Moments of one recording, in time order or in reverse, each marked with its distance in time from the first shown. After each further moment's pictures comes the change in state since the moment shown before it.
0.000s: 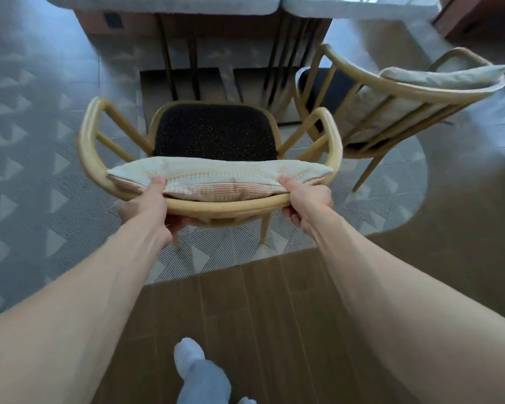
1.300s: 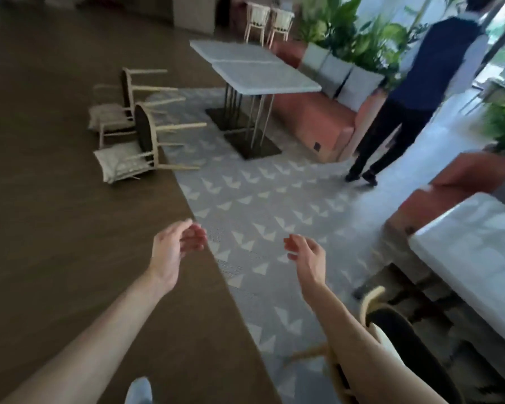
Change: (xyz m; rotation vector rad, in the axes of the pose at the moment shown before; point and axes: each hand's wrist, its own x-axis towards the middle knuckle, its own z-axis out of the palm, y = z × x) left_hand -0.278 0.019 -0.491 -0.790 0.462 0.644; right_hand -0.505 -0.017 0.142 -0.426 -1.189 -0.829
